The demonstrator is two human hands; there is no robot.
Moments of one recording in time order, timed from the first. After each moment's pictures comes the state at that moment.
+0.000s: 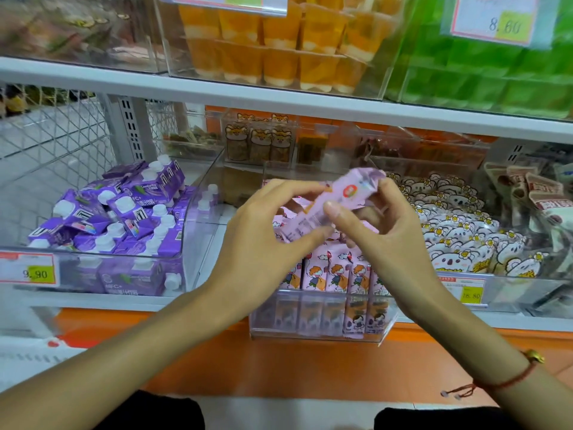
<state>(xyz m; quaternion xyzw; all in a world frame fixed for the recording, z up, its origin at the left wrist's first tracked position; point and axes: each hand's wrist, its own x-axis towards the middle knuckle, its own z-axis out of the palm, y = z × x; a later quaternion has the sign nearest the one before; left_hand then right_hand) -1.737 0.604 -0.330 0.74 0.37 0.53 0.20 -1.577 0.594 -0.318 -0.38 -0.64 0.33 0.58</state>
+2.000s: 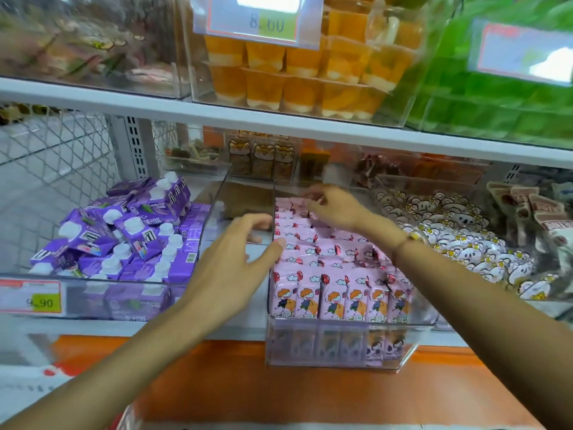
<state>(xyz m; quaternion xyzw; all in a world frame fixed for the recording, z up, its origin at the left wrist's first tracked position) -1.787 0.635 -0.350 0.69 0.53 0.43 0.25 -1.601 0.749 -0.313 -0.60 -0.77 0.12 0.17</state>
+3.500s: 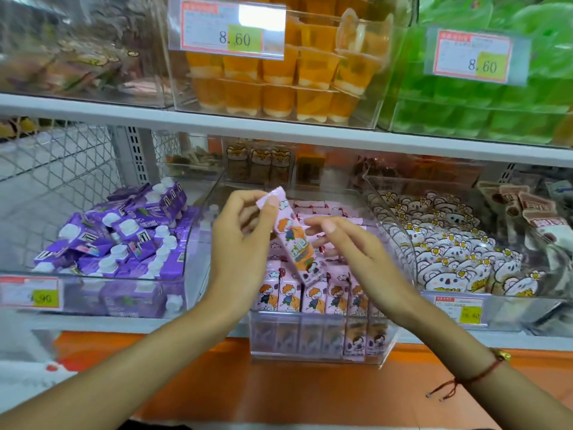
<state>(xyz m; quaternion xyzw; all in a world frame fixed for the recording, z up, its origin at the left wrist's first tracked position) -1.735 0.620 -0.326 0.53 0.38 0.68 0.34 -1.570 0.620 -0.331 -0.44 -0.72 0.33 0.42</state>
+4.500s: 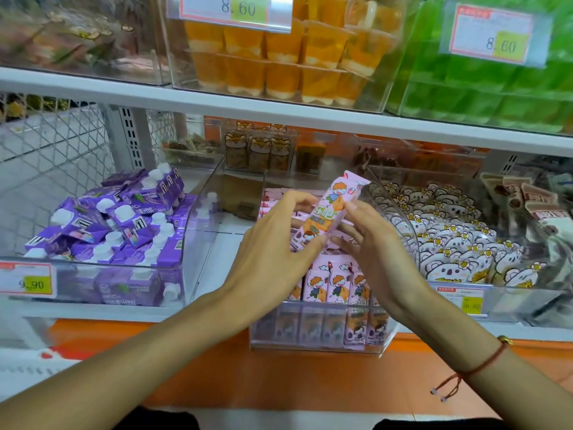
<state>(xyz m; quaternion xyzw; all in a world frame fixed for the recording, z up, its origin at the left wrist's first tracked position) -1.728 0.621 -0.342 0.74 0.42 0.48 0.21 -1.577 0.620 -0.326 -0.41 -0.50 0.51 0.57</state>
